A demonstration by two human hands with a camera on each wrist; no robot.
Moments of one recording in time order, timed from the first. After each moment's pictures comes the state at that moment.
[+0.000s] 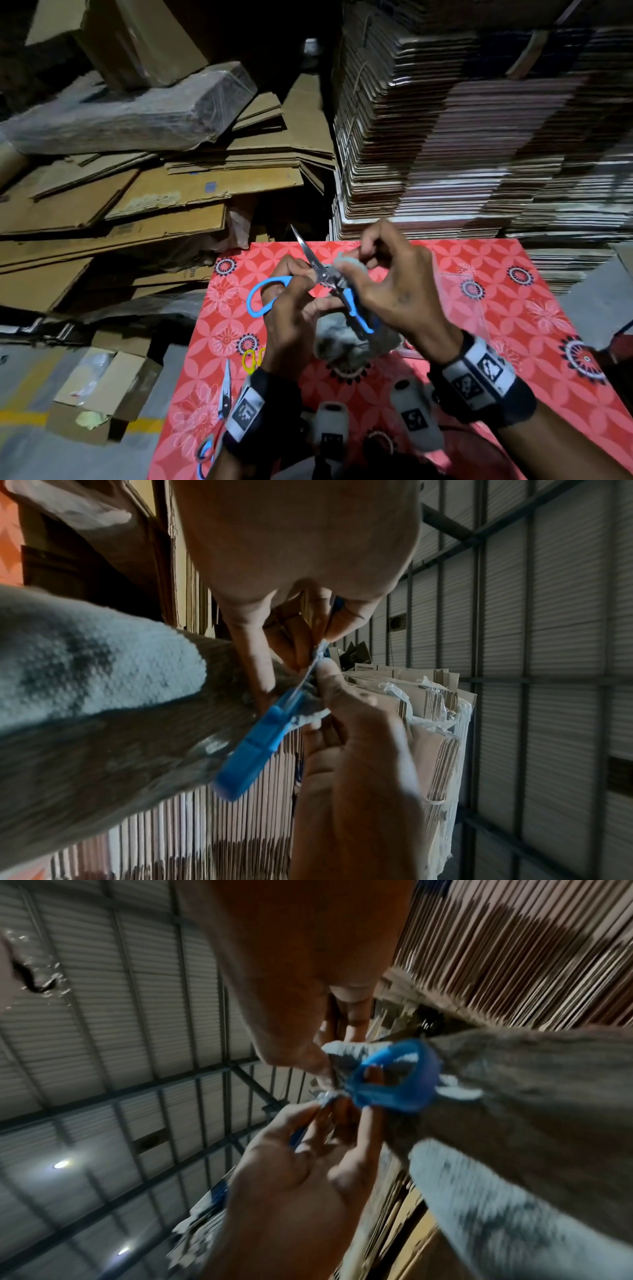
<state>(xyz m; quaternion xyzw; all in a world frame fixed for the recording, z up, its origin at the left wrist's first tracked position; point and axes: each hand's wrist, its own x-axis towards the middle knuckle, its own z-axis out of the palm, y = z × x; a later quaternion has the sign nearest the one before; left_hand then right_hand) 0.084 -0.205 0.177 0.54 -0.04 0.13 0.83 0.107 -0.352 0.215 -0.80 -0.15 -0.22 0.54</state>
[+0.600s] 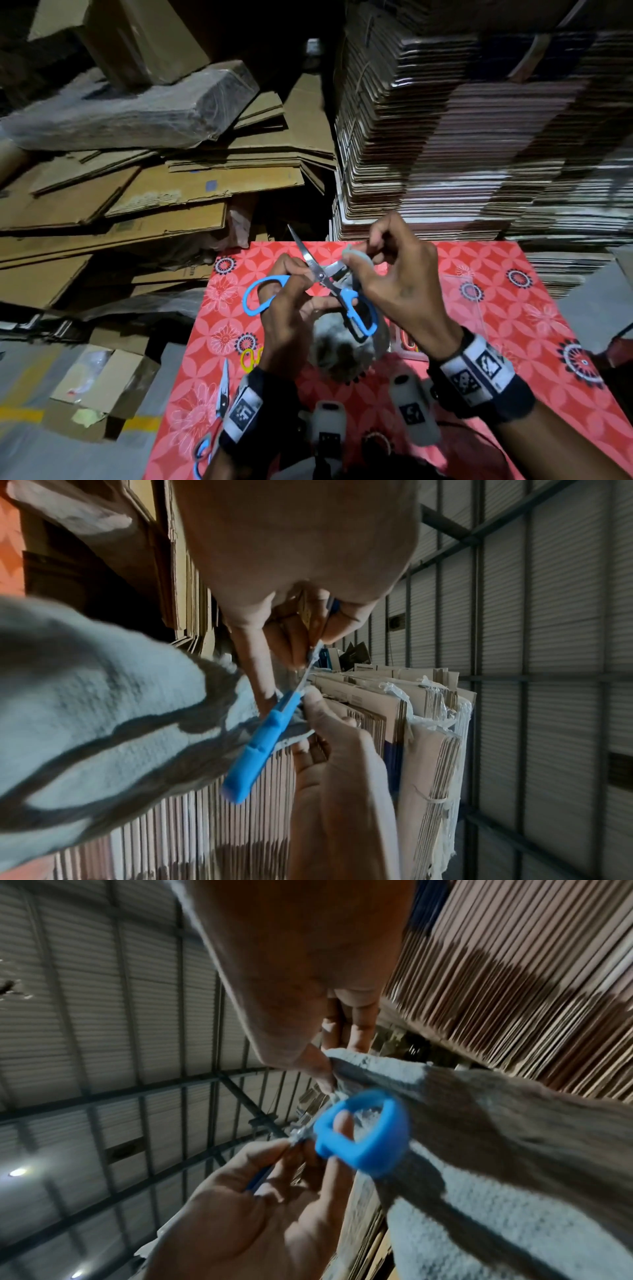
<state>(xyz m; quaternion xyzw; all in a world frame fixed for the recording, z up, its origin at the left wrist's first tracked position) 0.079 -0.205 0.186 0.54 -0.05 0.13 0.83 0.109 -0.354 0.219 -0.80 -0.14 -0.23 0.54</state>
